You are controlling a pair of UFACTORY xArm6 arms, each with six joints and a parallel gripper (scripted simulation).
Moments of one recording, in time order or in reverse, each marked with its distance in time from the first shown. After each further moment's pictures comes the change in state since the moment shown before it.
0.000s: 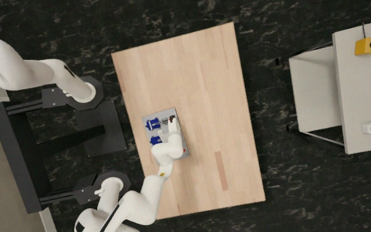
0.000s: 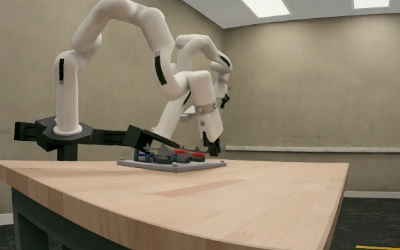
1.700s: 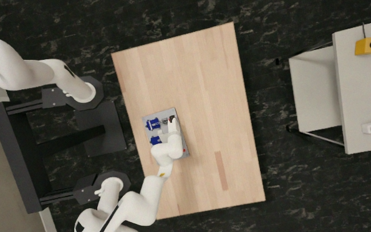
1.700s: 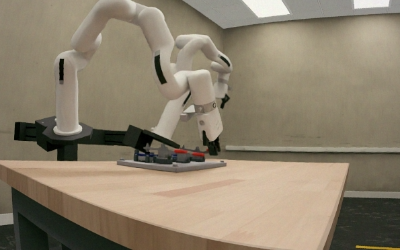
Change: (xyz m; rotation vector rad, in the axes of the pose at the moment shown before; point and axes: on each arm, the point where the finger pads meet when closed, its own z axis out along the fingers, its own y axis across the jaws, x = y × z) left arm 0.000 0.000 0.000 0.000 0.000 0.000; right arm 0.001 0.002 -0.002 0.000 0.000 0.000
